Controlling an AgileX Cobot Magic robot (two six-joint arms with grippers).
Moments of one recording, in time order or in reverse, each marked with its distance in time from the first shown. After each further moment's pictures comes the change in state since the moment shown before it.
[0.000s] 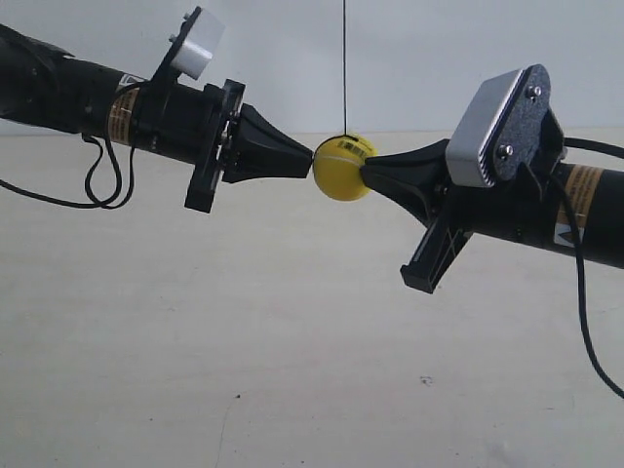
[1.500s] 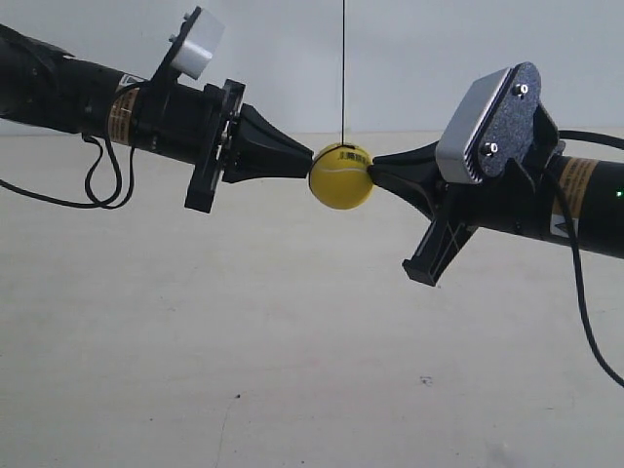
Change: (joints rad) left arm 0.000 0.000 0.000 0.000 0.000 0.000; right arm 0.000 0.000 -0.029 0.000 0.098 -0.027
